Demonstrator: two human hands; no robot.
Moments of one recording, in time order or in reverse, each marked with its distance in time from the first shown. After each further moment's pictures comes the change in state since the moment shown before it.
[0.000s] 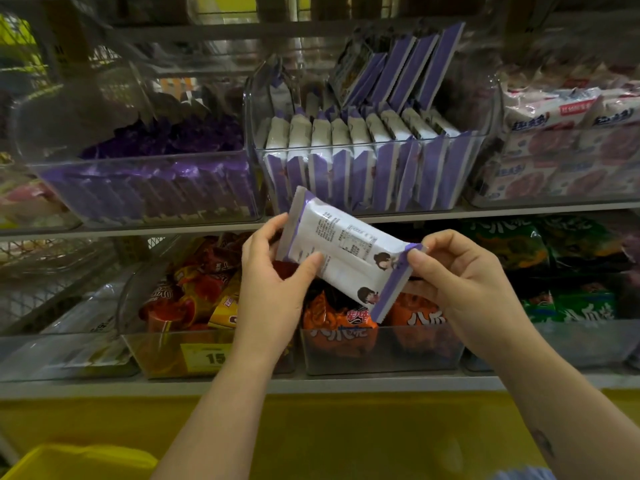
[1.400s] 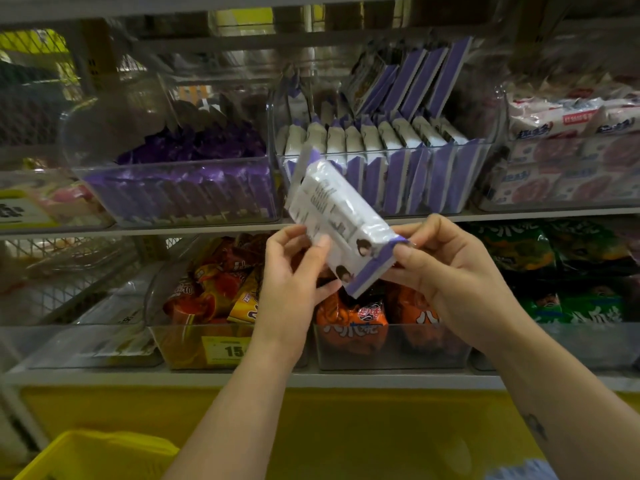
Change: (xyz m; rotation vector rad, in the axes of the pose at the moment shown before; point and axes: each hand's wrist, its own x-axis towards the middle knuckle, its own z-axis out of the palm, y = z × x) left_hand -0.010 0.019 -0.001 -0.427 -0.075 -0.263; right_hand -0.002 -0.022 0.023 0.123 -0.241 -0.059
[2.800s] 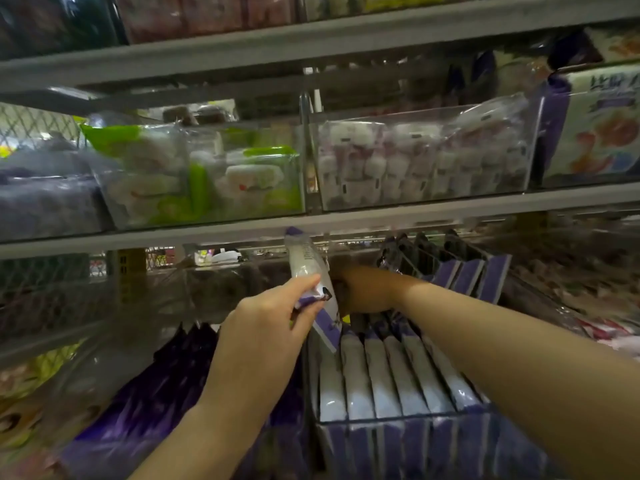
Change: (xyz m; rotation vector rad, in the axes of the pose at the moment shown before) left_hand 0.165 0.152 -0.005 1.163 0.102 1.001; right_hand 0.315 -0.054 0.030 -1.315 -0.424 -0.008
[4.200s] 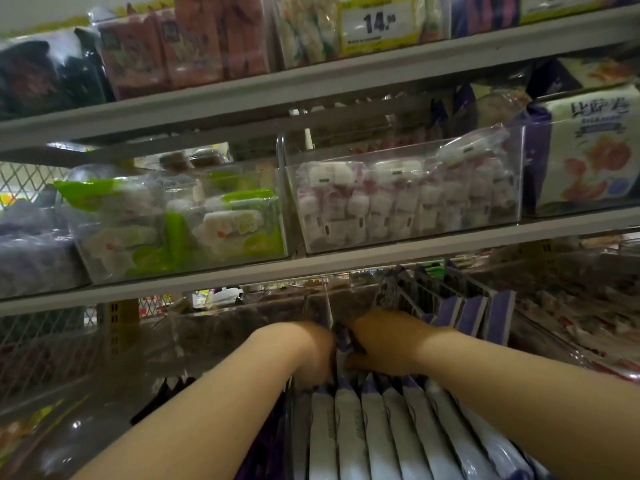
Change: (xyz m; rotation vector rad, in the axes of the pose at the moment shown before) left_hand 0.090 -0.006 0.068 0.575 -1.316 -0.077; right_hand -0.025 0.015 -0.003 -0.396 0.039 0.056
